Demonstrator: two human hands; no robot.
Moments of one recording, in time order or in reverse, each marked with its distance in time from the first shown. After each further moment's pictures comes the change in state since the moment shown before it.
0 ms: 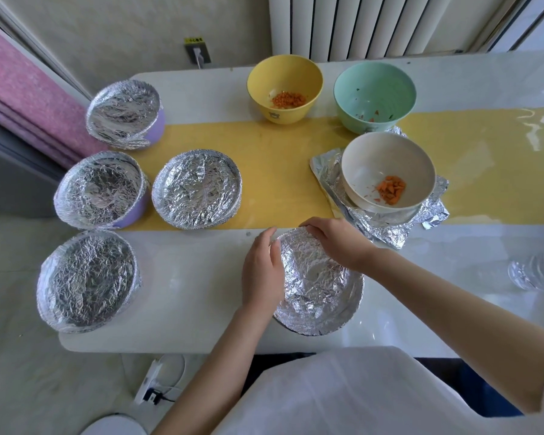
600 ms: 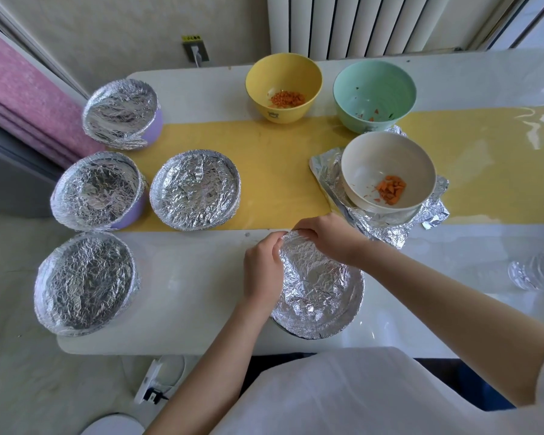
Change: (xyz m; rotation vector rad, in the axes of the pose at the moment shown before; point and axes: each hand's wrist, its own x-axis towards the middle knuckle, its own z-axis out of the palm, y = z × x) left_hand 0.012 0.003 0.001 0.076 0.022 0.089; right_hand 0.014 -0.008 -0.002 -0.090 -0.052 -0.103
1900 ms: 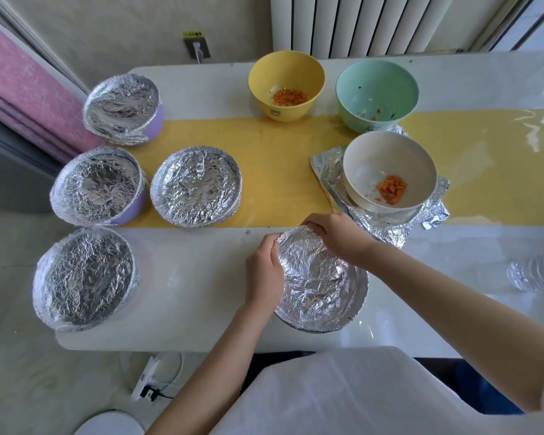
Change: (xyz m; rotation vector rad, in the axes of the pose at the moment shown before) left_hand -0.010 -0.006 0.006 -0.088 0.004 -0.127; right_hand -0.008 0.006 -0.002 0.083 0.052 0.074
